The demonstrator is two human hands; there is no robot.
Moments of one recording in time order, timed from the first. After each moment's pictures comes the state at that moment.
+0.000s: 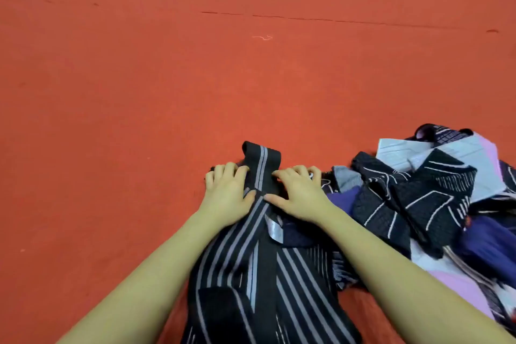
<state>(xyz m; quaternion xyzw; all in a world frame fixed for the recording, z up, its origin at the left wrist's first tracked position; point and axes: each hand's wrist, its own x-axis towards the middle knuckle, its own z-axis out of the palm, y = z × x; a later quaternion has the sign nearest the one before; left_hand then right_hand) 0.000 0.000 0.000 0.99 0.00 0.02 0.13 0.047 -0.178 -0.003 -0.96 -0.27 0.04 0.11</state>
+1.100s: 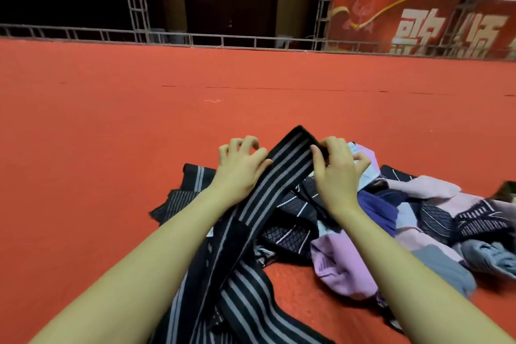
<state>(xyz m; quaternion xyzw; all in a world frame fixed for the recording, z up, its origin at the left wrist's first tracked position) -0.025 -0.148 0.083 0.93 -0.20 0.28 0.11 -0.034 -0.340 0.083 -0.84 -0.05 -0.46 0.28</state>
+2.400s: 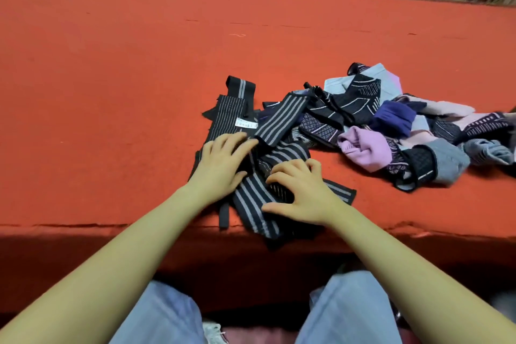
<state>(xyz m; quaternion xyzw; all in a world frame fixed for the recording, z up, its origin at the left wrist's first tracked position) -0.234 -0.037 -0.027 0.95 -0.21 0.21 0.05 -0.244 -0.259 -0.032 -0.90 -0.37 -0.16 0.14</state>
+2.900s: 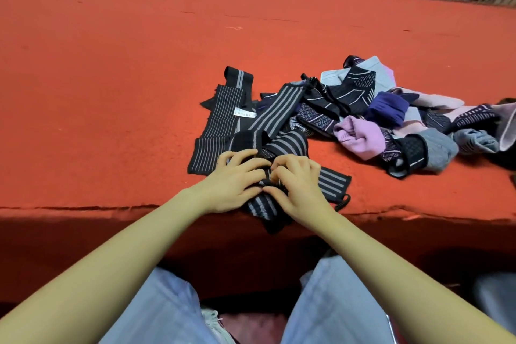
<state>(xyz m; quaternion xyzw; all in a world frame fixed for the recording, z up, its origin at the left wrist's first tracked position) -0.268 -0.050 -0.042 0.93 -0.34 0.11 0.10 -0.275 -0.243 -0.049 -0.89 -0.31 -0.27 0.21</state>
